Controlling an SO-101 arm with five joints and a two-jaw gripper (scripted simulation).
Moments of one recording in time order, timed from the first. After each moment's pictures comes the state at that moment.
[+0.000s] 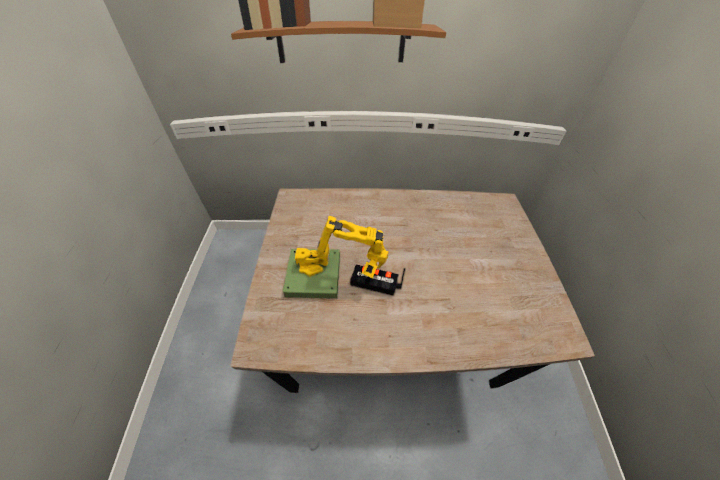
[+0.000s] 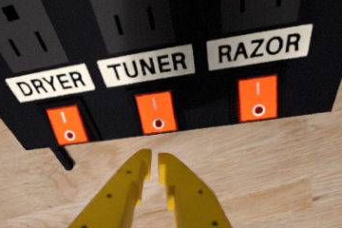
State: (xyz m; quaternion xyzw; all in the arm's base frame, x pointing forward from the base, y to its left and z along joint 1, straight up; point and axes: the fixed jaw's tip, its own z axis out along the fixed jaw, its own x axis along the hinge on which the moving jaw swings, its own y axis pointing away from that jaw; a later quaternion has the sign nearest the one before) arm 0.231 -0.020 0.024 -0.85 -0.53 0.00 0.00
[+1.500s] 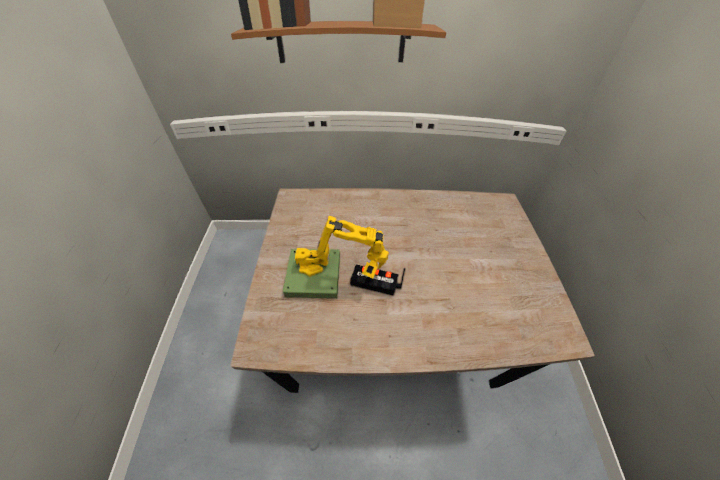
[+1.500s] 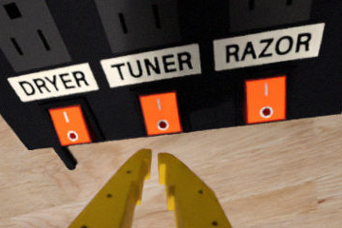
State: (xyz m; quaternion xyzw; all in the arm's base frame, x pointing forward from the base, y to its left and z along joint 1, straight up) arm 0.233 -0.020 0.022 -0.85 -0.53 0.00 0.00
